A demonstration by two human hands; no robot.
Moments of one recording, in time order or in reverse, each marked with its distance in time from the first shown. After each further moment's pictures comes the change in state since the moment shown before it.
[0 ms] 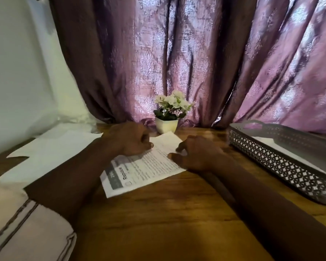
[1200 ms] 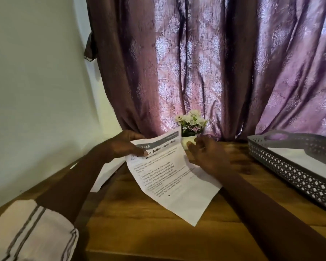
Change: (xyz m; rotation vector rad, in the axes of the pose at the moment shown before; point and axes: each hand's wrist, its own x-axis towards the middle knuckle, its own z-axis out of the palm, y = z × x) left_hand -0.070 -0.018 -0.064 -0.819 -0.044 -0.255; right_hand -0.001 -0.003 0.006 0.814 0.482 0.113
